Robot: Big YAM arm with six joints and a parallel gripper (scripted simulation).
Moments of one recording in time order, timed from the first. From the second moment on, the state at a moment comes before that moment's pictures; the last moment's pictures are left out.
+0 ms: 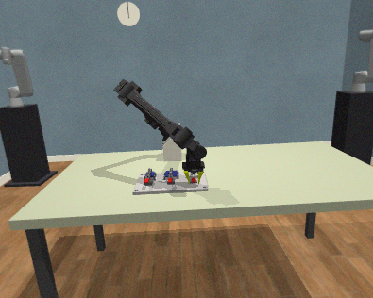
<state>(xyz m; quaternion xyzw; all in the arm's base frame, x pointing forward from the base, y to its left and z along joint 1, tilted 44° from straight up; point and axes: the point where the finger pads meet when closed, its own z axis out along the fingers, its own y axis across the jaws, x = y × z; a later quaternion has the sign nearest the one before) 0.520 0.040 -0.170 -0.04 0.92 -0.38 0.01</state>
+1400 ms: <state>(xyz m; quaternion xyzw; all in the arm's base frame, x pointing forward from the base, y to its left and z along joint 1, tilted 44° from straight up) 0.522 0.041 -0.168 -0.04 0.93 -0.38 0.01</state>
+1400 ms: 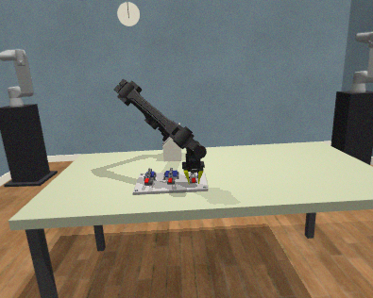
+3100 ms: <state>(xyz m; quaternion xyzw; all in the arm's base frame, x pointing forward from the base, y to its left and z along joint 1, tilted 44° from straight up) 0.522 0.041 -0.168 -0.04 0.93 -0.38 0.01</state>
